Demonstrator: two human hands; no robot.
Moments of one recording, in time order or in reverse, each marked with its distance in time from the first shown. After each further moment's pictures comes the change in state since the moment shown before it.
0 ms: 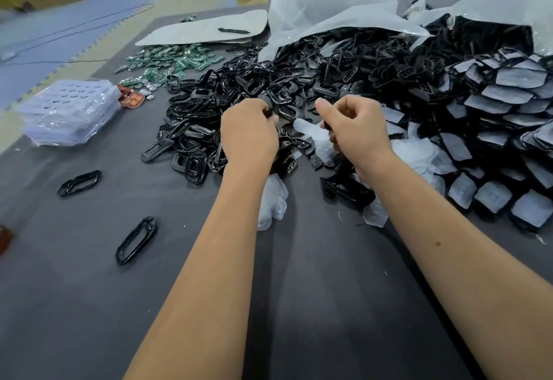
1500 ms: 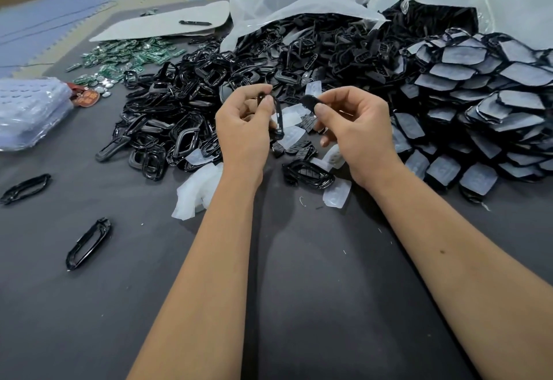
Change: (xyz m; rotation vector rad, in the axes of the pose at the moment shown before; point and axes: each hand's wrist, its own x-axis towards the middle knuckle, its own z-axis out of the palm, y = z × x) left_hand -0.043 0.032 0.039 -1.032 0.018 -0.005; right_hand -0.029 0.023 -0.051 0.282 0.022 -0.147
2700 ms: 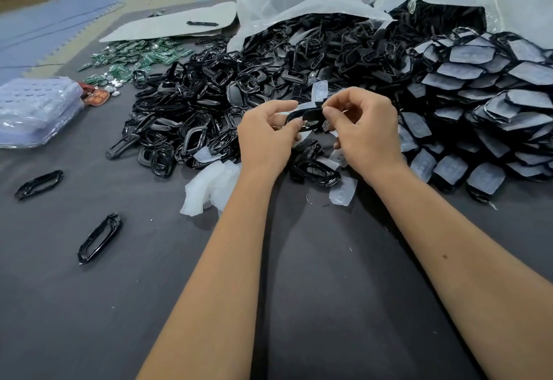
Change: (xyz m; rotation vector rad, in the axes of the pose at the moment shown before) left_hand -0.007 -0.010 0.005 0.185 -0.155 -0.101; right_hand -0.001 -0.002 -0.002 -0.507 0.068 -0.128
